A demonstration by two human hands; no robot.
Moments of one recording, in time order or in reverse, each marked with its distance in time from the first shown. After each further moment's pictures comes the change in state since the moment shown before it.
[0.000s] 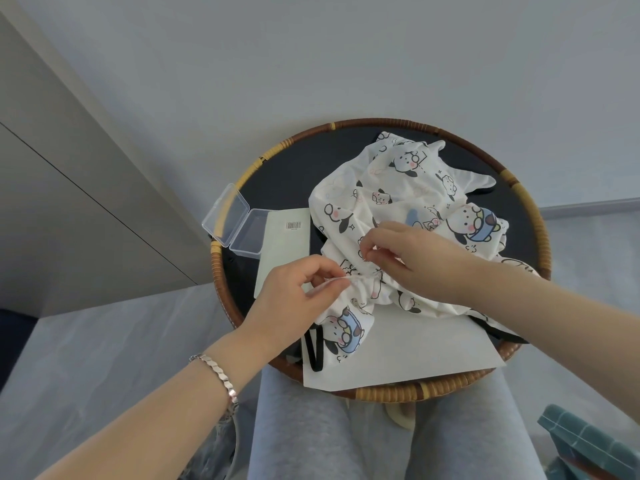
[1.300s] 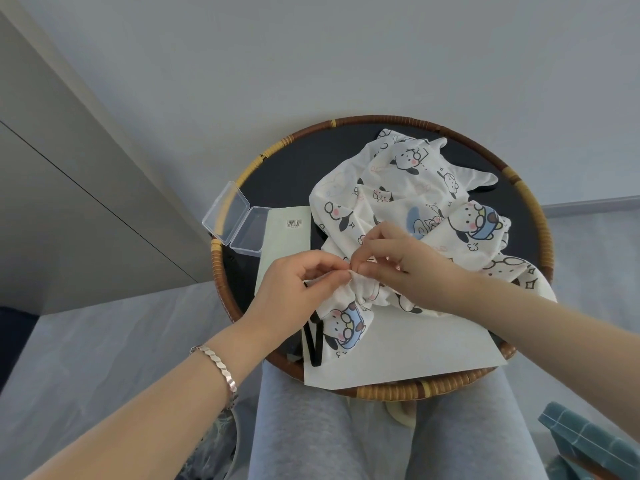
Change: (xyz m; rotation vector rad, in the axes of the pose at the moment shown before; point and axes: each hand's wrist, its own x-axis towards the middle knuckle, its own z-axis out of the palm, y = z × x) left_hand 0.004 0.005 -0.001 -0.140 -0.012 -0.033; right_hand 0.001 -0.006 0.016 0.351 -0.006 0.032
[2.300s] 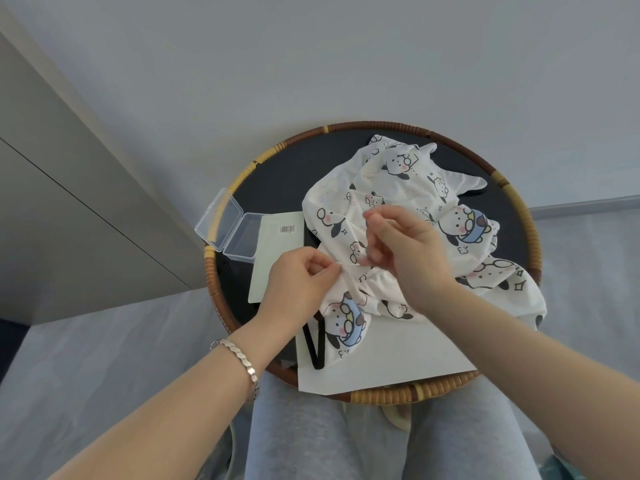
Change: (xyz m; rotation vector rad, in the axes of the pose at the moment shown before) left_hand 0.023 -0.013 0.020 0.124 0.136 -0.249; right_hand 0.009 -0.012 0.010 0.976 0.568 0.182
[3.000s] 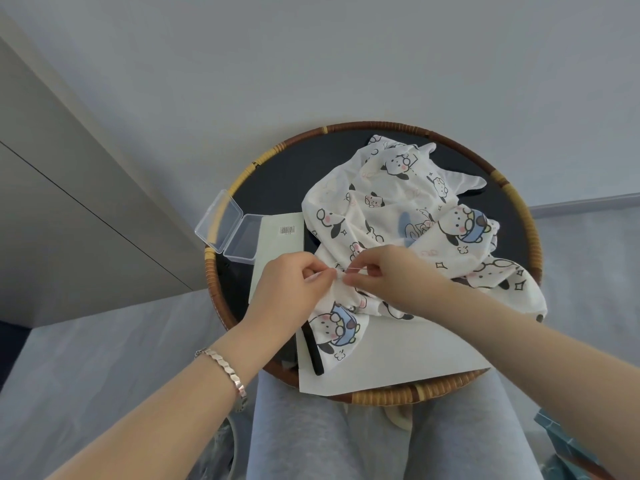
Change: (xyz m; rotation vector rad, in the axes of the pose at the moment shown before) left_hand -0.008 0.005 -0.015 0.181 -0.017 0.116; right_hand 0.004 0.004 -0.010 -1.157 -0.368 0.006
